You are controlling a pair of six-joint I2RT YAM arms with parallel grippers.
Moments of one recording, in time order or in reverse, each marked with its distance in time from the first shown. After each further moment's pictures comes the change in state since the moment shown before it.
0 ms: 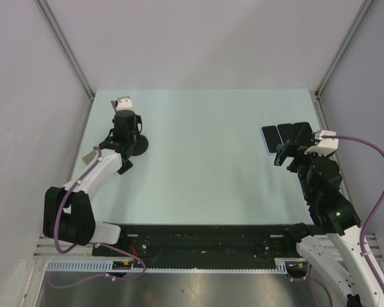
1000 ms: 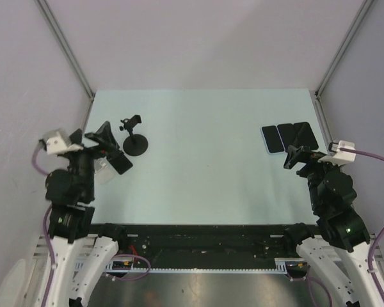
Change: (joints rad) left arm 0.000 -0.803 -0.052 -0.064 0.097 -0.043; right arm 0.000 -0.116 0.005 -0.011 0.061 -0.002
